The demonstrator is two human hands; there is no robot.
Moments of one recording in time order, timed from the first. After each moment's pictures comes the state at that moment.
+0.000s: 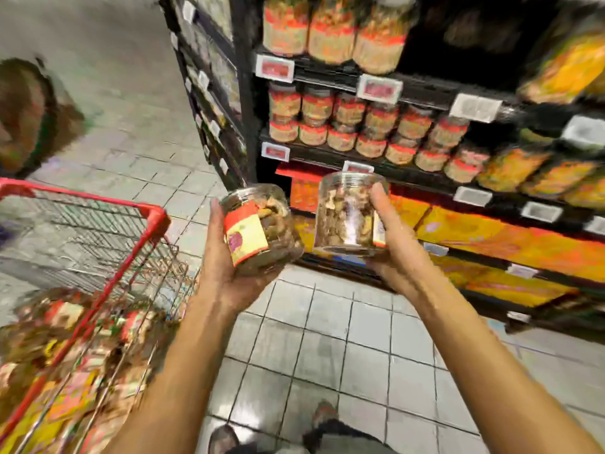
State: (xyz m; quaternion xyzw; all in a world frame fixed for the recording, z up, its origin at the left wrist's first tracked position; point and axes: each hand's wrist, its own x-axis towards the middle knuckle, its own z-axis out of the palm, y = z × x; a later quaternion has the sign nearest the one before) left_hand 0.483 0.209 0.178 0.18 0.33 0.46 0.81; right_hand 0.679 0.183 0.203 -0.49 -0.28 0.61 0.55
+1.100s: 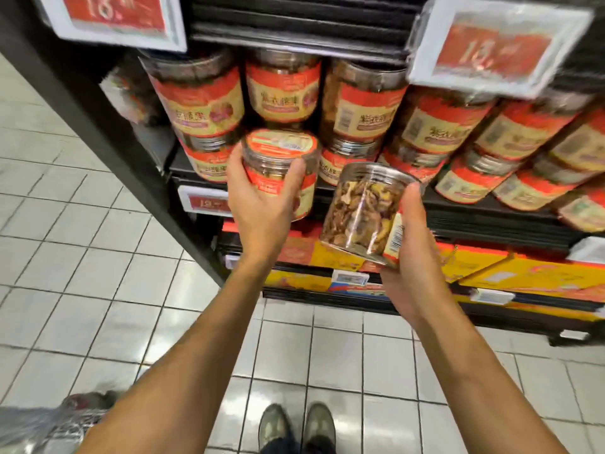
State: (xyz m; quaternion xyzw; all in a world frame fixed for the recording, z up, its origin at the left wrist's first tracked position) left_hand 0.664 0.584 0.014 0.53 0.51 0.56 0.38; right_hand 0.779 0.485 0.045 -0.54 -0.16 0.51 0.65
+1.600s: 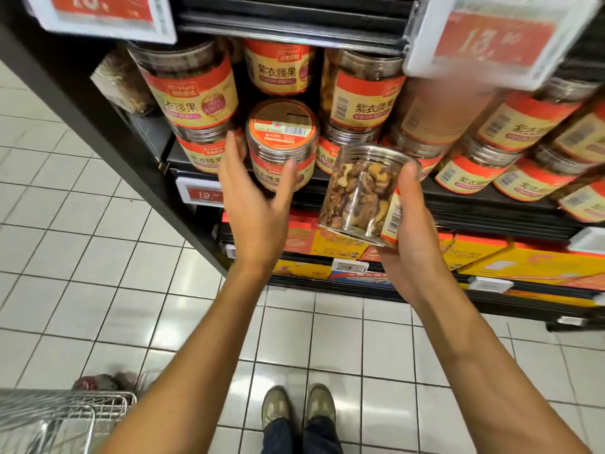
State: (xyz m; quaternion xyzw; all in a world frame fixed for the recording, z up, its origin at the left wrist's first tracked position) left_hand 0.654 0.572 0.009 0.64 0.52 0.50 0.27; right_hand 0.786 0.491 0.053 -0.56 -0.19 0.51 0.62
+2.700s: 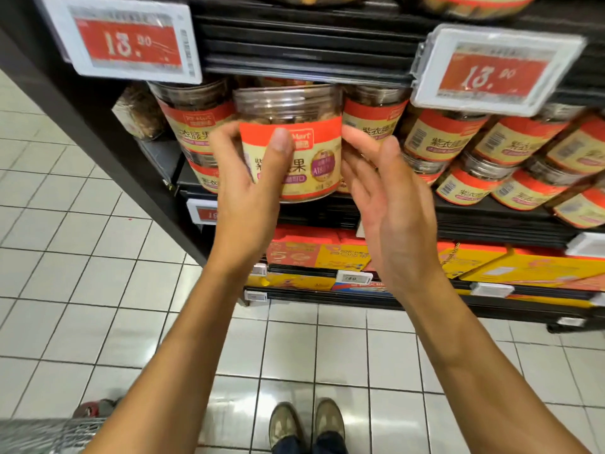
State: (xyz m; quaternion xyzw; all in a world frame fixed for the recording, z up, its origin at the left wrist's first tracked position) left_hand 0.634 0.578 0.082 0.58 0.41 0.51 0.48; right_hand 0.749 0.512 0.092 -0.46 -0.39 0.43 0.68
